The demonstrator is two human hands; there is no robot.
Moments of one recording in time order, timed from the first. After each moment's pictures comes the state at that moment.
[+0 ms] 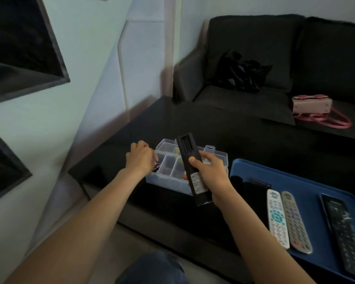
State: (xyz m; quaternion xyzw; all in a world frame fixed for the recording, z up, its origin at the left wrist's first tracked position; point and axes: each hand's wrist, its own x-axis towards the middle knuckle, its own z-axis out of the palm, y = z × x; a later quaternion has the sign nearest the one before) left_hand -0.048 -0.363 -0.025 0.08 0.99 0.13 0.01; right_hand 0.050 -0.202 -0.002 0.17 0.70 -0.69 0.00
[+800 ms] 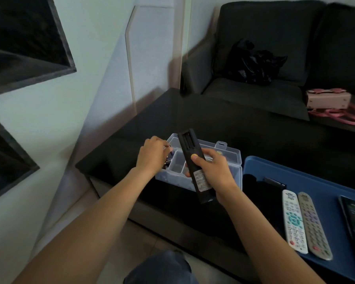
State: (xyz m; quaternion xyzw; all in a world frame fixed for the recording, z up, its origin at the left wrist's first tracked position) left_hand -0.071 -0.364 -0.055 0.15 0.95 0.25 -0.10; right_hand 0.031 -0.220 -0.015 0.15 0.73 -0.66 0.01
